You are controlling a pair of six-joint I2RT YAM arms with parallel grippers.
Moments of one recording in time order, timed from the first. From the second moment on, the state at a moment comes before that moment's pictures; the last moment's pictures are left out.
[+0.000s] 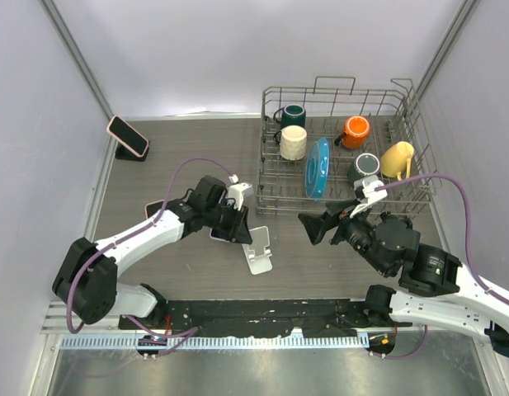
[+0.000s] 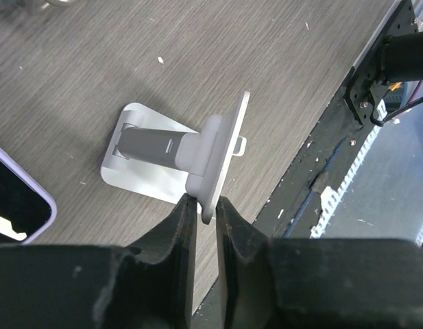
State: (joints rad) left arm -0.63 1.34 0.82 -0.34 0.56 -0.24; right arm 1.16 0.59 0.87 -0.42 0.57 0.37
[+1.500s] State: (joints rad) left arm 0.43 1.39 1.02 -0.32 0.21 -0.26; right arm 1.16 0.59 0.87 -0.43 0.53 0.36
